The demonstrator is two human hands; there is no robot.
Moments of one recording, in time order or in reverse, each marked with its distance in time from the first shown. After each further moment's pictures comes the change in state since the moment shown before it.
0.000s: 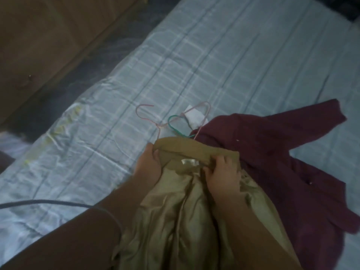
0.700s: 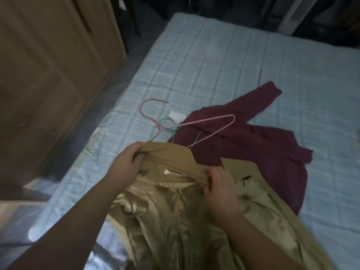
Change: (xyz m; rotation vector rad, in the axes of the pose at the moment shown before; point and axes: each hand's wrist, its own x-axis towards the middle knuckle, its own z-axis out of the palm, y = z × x) left_hand -0.183 0.043 -0.176 0.111 -0.159 0.599; right_hand -0.263 0.016 -0.084 0.345 0.271 -0.134
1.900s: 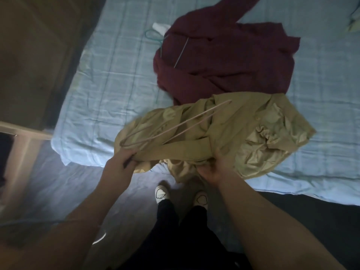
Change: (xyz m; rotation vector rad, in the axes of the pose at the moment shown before) left_hand -0.362 -0.072 0.050 0.180 -0.047 -0.114; right_hand -0.312 0.038 0.105 1.739 -0.087 1.382
